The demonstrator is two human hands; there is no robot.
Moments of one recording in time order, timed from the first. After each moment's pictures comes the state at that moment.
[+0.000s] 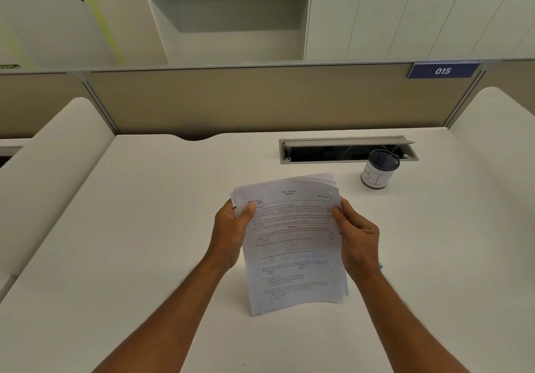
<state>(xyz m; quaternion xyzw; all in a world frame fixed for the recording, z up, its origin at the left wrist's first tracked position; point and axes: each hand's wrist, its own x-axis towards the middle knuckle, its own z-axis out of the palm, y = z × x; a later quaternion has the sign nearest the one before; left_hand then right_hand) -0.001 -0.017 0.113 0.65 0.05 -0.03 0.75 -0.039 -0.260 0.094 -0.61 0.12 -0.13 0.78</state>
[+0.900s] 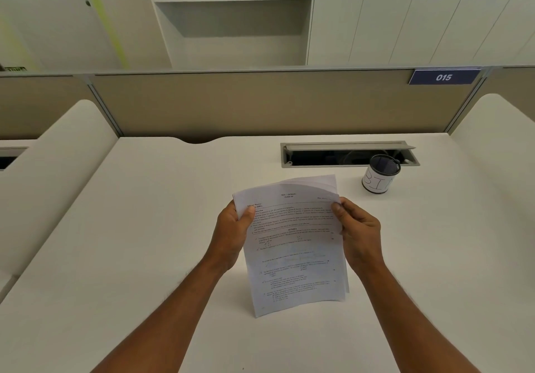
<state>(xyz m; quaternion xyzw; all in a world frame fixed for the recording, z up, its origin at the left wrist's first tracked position) -0.003 -0.015 0.119 0.71 0.01 -0.03 0.70 -0.030 -0.266 0.114 -0.62 0.11 -0.10 0.77</state>
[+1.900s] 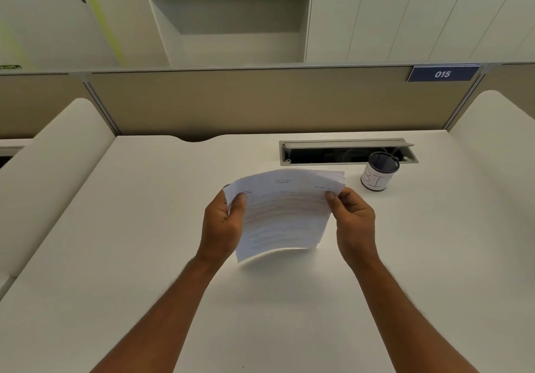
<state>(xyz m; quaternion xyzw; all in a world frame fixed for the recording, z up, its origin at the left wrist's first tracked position) -0.016 -0.010 0.152 0.75 -0.06 0.13 0.64 -0.023 -0.249 0.132 -0.63 0.03 -0.15 0.76</state>
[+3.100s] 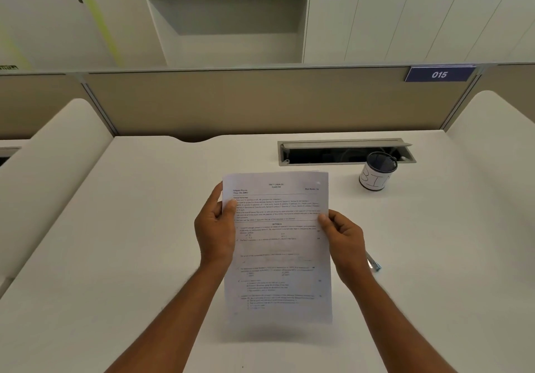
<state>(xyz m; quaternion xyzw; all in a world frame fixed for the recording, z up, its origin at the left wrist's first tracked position) -0.014 -0.012 0.129 0.74 0.10 0.17 0.65 -0.049 -0.240 0.111 -0.68 0.10 -0.07 0.72</state>
